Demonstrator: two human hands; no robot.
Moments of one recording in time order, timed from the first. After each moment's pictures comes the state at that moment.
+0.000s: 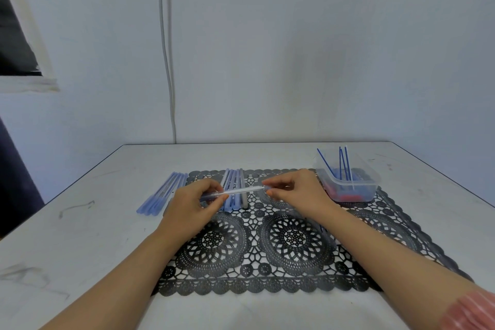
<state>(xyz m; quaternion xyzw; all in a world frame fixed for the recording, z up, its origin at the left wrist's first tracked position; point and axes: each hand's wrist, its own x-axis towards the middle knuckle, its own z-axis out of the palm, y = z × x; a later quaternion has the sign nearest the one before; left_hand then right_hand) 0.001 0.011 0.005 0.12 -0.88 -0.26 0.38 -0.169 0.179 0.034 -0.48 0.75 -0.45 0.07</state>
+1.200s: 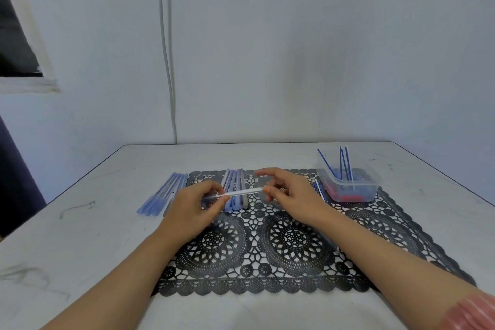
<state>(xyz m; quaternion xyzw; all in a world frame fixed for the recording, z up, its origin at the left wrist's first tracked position) 0.003 0.013 0.007 0.09 -0.89 -0.26 0.37 -0.163 0.178 0.027 -0.55 0.71 -0.43 0.05</state>
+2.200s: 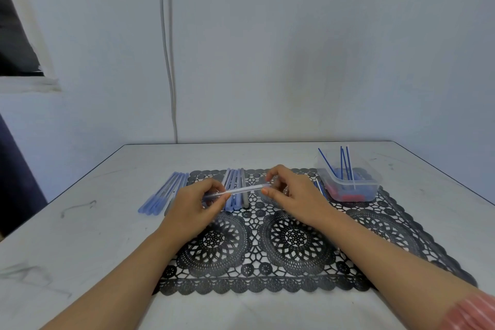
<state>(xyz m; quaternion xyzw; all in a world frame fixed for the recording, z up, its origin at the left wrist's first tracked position) 0.003 0.013 0.007 0.09 -0.88 -0.26 0.38 -0.169 0.180 0.025 -0.56 0.74 -0.36 -0.03</state>
